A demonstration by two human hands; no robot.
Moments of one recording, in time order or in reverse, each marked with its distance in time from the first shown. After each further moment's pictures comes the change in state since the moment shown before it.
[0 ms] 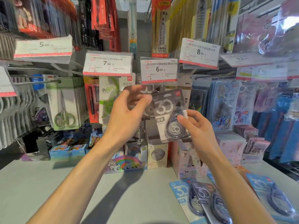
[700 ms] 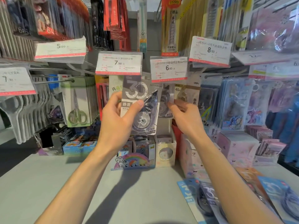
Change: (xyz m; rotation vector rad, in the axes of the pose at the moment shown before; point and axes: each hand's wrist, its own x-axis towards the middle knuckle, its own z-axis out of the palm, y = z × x) left_hand -0.020 -0.010 -0.030 -0.036 0.126 0.064; right_hand 0.040 -0.006 0.053 -0.365 0.009 -0.082
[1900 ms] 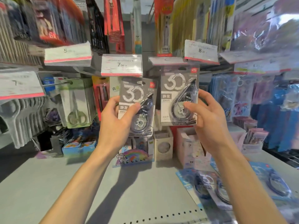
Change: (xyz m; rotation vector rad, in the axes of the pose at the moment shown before) left_hand -0.013 0.007 -0.018 0.004 -0.017 -0.056; right_hand -0.071 -0.041 -0.047 0.570 0.017 -0.002
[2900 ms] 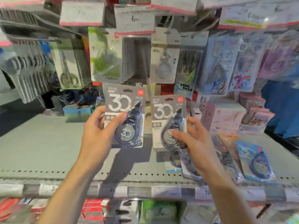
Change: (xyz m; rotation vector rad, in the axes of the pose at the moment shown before) left_hand -0.127 -0.014 0.057 0.077 0.157 -0.224; right_hand -0.084 0.072 -0.116 -0.048 -0.105 0.382
